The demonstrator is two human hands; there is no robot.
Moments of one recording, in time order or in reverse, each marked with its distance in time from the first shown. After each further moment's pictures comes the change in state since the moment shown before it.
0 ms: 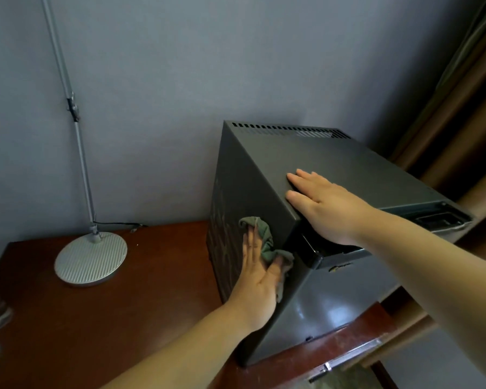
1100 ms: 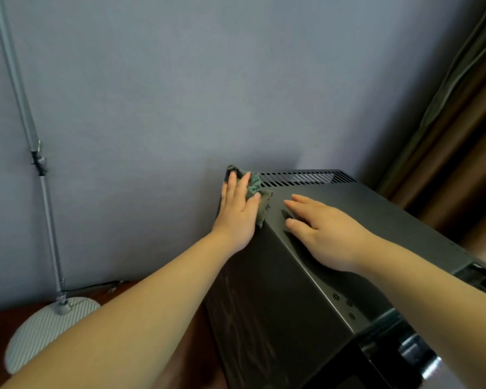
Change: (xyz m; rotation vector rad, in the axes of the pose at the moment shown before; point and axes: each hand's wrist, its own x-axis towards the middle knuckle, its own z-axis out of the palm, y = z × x) left_hand 0.224 0.037 -0.134 0.061 0.032 0.026; right_hand 0.104 -0.025 -0.025 -0.033 0.068 0.051
